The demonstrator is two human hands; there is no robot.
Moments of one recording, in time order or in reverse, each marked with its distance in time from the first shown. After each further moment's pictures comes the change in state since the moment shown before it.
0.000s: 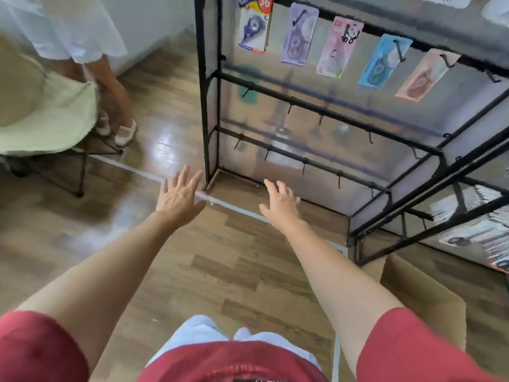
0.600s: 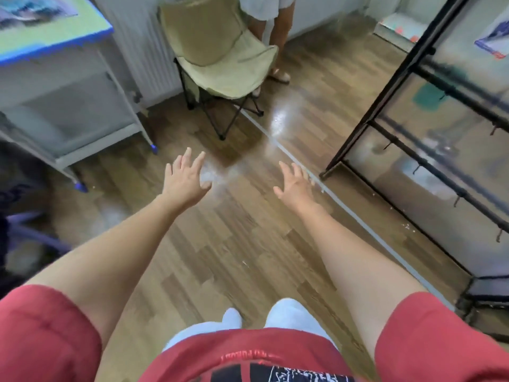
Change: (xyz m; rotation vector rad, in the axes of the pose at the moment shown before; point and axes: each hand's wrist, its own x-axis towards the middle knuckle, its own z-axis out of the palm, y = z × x) left_hand -0.231 -0.309 -0.002 -0.130 0.042 -0.596; right_hand -0.075 -0.330 0.120 -0.115 -0.166 -0.460
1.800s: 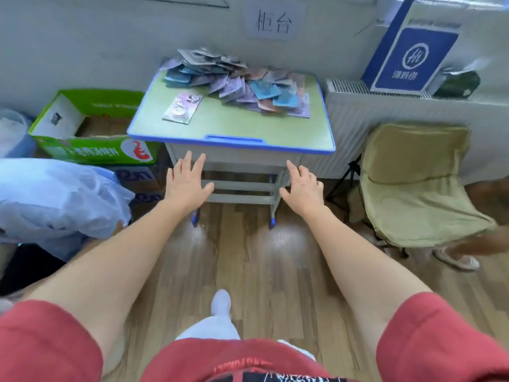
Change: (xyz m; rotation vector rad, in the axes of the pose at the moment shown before) left_hand 0.237 -0.479 -0.150 -0.203 0.234 -0.718; right_hand 0.388 -0.571 0.004 -0.254 0.000 -0.675
